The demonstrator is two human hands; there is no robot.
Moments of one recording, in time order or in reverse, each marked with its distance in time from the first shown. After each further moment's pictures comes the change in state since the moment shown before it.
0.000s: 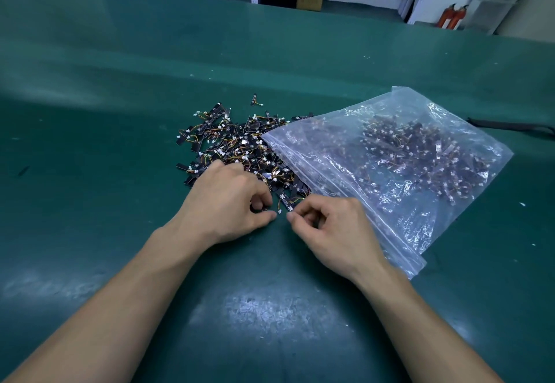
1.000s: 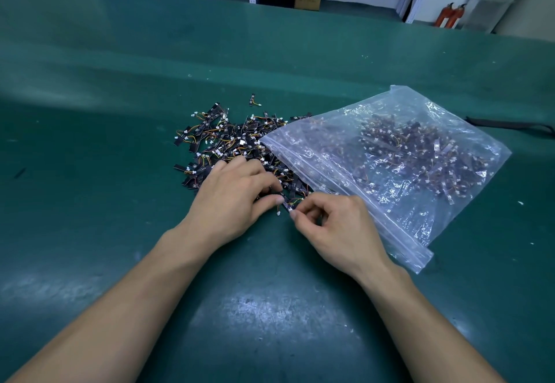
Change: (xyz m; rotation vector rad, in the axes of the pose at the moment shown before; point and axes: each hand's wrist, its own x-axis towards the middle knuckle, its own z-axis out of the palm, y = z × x) left_hand 0.003 0.007 0.006 -0.064 0.066 0.009; right_hand 0.002 0.007 -0.003 -0.028 0.008 0.009
